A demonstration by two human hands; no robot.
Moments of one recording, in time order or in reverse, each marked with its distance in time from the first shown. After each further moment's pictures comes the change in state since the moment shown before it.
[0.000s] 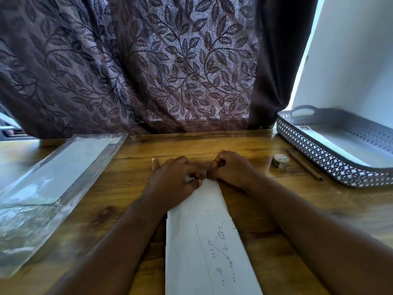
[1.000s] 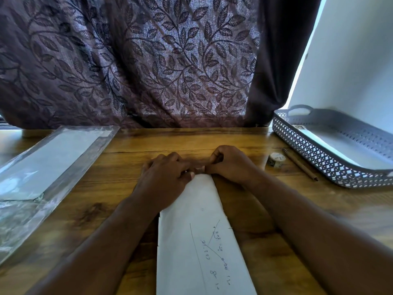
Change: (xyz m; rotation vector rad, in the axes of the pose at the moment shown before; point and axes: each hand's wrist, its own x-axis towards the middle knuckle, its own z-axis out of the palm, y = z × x) left_hand -0.001 -0.003 0.004 0.066 0.000 -0.022; right_hand 0.002 -0.001 -0.007 0.067 -0.018 0.022
